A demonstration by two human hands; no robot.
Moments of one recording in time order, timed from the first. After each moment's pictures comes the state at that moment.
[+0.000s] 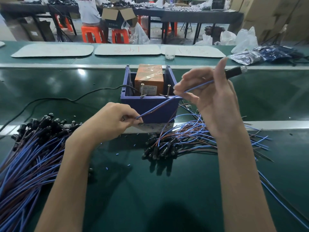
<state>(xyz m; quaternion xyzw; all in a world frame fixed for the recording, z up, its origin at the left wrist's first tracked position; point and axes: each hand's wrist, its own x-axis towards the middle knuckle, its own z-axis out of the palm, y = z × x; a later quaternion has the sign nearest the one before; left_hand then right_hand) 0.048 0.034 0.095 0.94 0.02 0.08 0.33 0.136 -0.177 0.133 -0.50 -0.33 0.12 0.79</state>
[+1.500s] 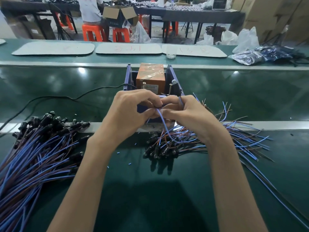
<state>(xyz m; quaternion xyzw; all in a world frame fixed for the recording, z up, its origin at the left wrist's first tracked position) 0.058 -0.002 0.106 0.89 -0.09 0.33 0.32 0.134 -0.159 0.111 -0.70 -0.31 0.24 0.59</state>
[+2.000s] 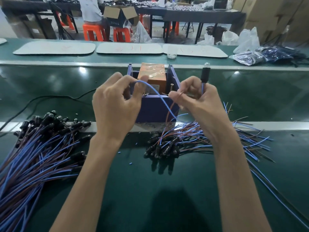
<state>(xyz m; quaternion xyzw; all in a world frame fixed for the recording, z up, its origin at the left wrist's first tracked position) 0.057 -0.006 0.109 0.82 0.10 0.50 0.26 0.134 -0.167 0.118 -0.66 -0.30 0.08 0.68</state>
